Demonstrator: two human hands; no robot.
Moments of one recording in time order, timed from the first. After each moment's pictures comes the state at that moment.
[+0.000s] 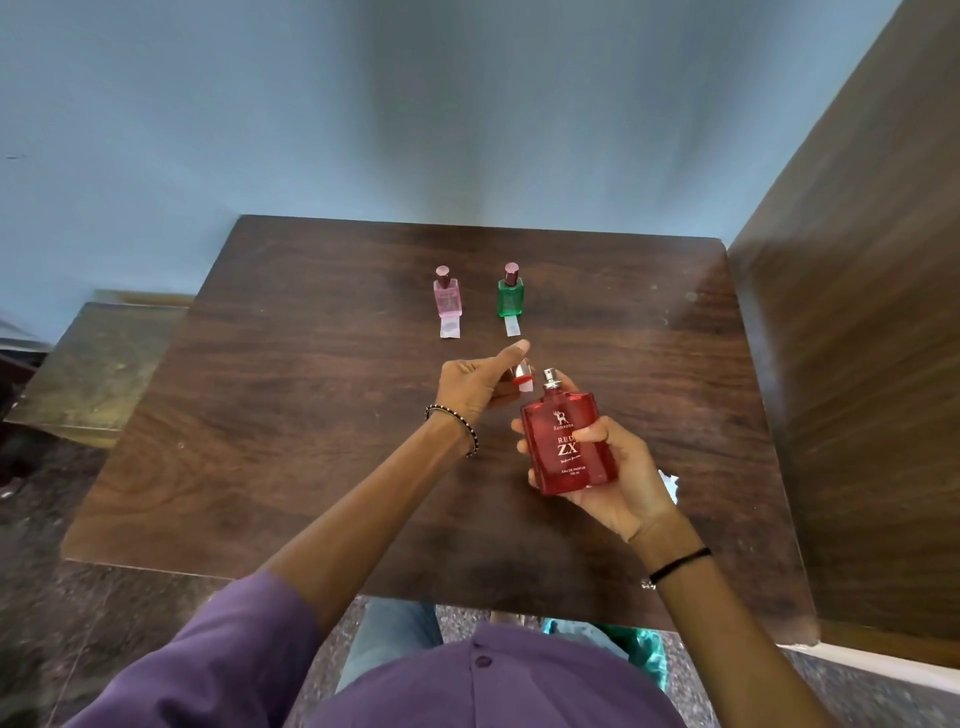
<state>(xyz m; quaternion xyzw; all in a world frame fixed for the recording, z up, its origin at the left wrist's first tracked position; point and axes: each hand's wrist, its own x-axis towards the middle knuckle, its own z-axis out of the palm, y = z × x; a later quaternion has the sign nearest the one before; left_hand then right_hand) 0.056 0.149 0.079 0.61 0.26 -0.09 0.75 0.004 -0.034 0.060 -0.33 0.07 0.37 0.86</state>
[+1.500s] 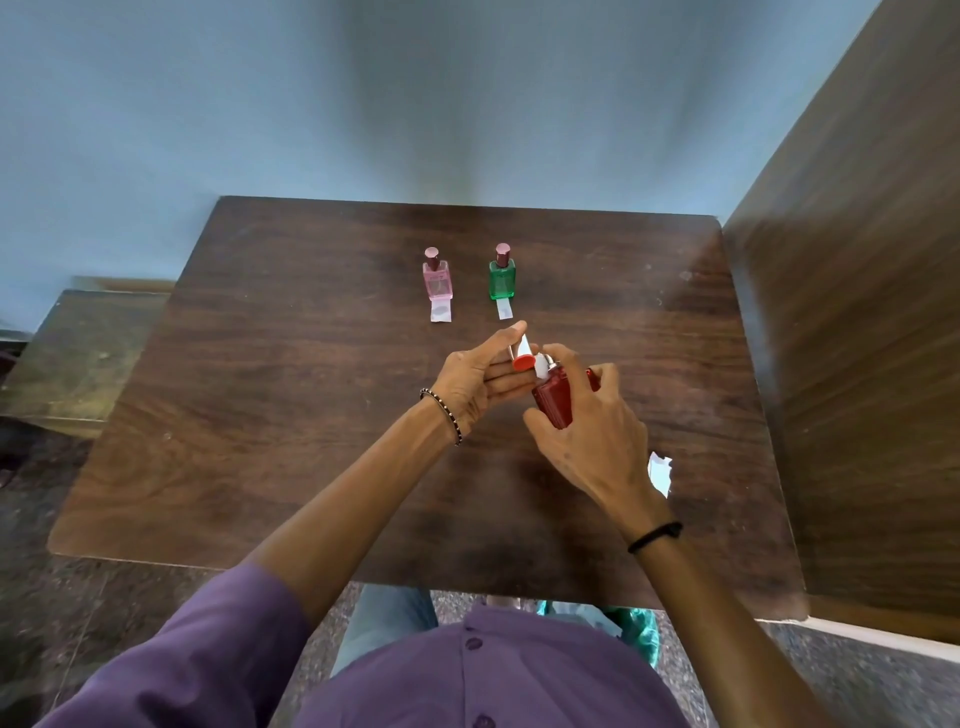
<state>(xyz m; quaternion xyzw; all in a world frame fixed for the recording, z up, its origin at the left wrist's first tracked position) 0.055 0.149 0.090 0.51 0.23 -0.22 0.80 0.011 -0.013 0.069 -0.96 -0.05 0.00 0.27</state>
